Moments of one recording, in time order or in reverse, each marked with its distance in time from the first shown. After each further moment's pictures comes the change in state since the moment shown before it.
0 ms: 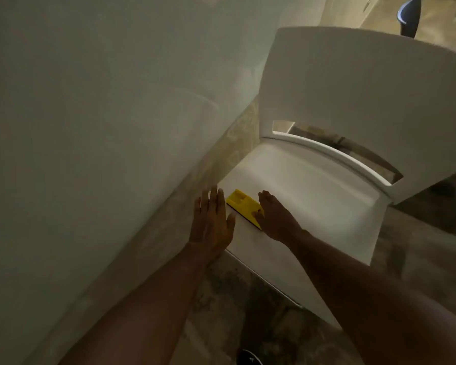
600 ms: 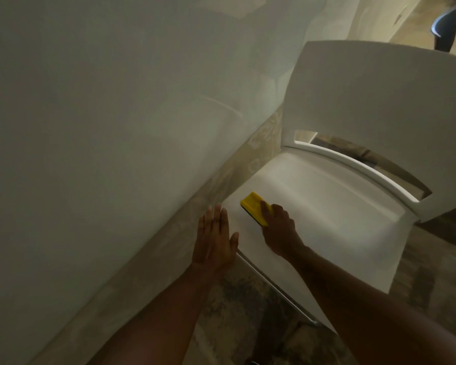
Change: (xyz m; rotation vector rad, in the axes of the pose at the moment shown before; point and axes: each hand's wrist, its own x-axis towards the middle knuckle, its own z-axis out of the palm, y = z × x) left_hand -0.050 -0.025 0.003 -0.029 0.043 -0.071; right_hand -0.002 -0.025 0.032 -0.146 0.096 -0.085
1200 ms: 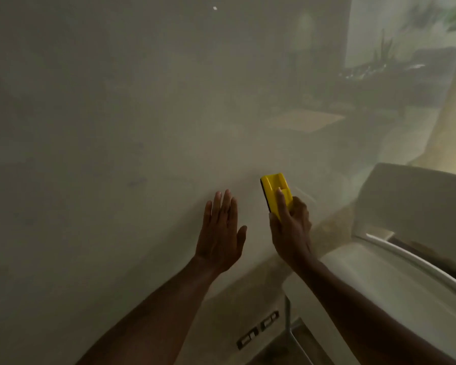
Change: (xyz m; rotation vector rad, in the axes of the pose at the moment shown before) left_hand -0.082 -0.076 -0.277 0.322 0.598 -0.014; right_hand -0.047 -0.262 -0.192 0.350 0.597 -0.479
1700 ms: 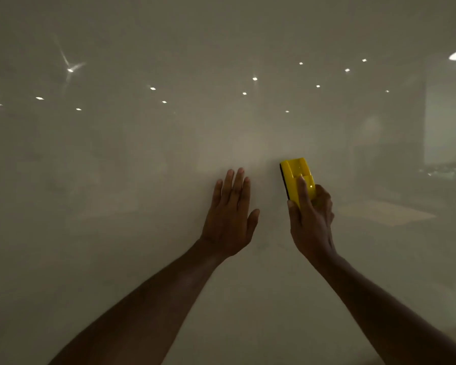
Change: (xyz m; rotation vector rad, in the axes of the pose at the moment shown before) left_hand 0.002 -0.161 -0.273 0.318 0.446 -0.018; right_hand 0.095 -0.272 -0.030 0.208 0.306 -0.355
